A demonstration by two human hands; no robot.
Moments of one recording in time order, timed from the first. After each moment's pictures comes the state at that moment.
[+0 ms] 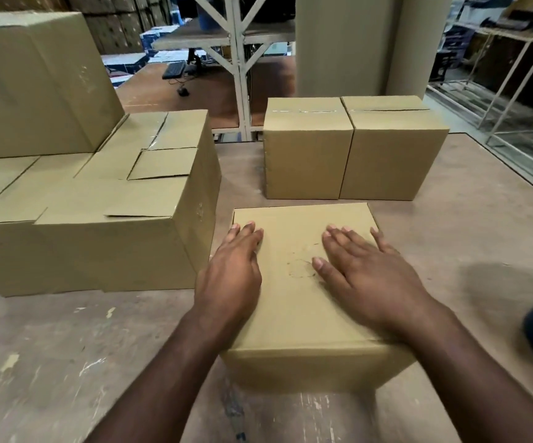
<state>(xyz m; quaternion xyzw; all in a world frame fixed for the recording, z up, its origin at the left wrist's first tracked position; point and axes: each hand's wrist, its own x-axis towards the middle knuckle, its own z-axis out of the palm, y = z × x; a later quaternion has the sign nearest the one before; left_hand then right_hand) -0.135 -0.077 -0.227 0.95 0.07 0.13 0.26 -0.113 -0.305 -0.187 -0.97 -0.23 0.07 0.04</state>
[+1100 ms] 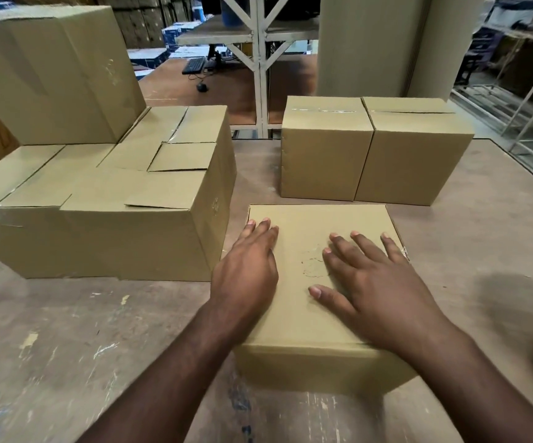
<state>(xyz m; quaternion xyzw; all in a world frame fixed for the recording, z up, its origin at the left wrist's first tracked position) -0.147 -0.082 -0.209 0.96 0.08 0.12 0.22 -0.134 -0.290 -0.181 -0.96 -0.27 0.02 -0.04</state>
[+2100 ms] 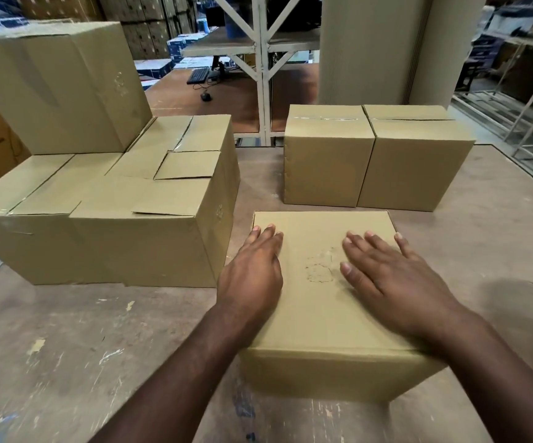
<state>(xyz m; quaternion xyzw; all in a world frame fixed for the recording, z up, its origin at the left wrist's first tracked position) -0.142 -0.081 -0.218 0.96 0.07 0.13 0.23 -0.108 -0.318 -0.185 -0.96 -0.27 0.06 0.06</state>
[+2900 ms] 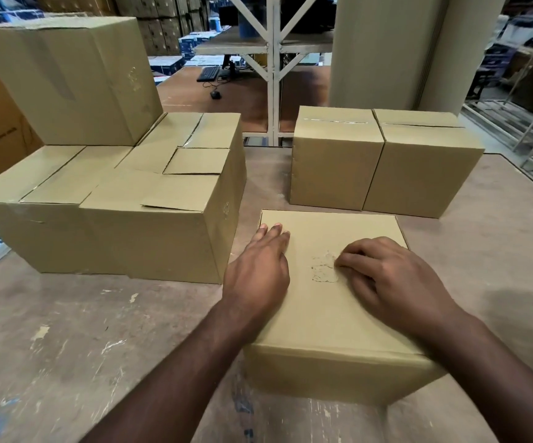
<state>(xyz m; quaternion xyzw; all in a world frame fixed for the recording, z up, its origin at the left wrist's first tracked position) -0.145 -0.084 -0.212 0.96 0.07 0.14 0.24 -0.097 -0.316 -0.203 -0.91 -0.36 -0.15 0.12</state>
